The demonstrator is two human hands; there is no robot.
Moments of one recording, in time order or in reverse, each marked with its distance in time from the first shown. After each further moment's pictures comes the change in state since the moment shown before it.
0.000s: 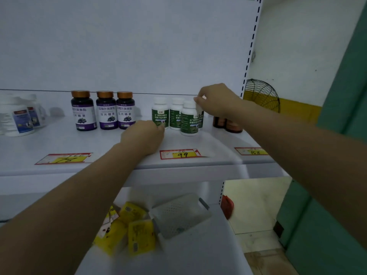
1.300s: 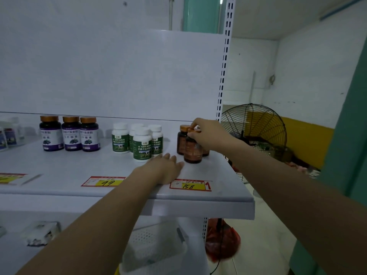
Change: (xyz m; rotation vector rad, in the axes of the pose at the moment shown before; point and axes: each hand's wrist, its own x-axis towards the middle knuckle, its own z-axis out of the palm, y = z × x) left_hand 0.019 0.168 0.052 0.267 -0.346 0.100; right_hand -0.011 0.135 -0.009 0.385 -0.086 -0.065
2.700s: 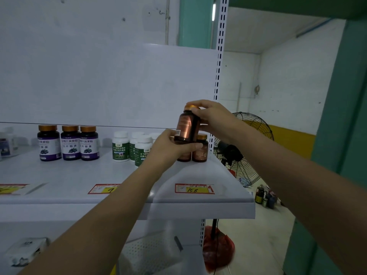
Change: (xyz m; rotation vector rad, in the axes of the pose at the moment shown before) left_hand -0.041 0.009 -0.044 -1.299 0.487 0.136; right_hand -0.010 -0.036 -0.042 0.799 0.008 -0.024
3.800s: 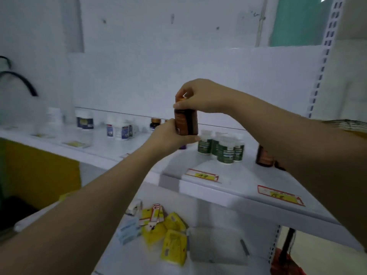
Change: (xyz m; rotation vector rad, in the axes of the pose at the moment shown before) left_hand -0.074 0.019 -0.162 0.581 0.247 -0.102; right_hand 0.015 -0.108 0.171 -0.684 -0.378 -0.483
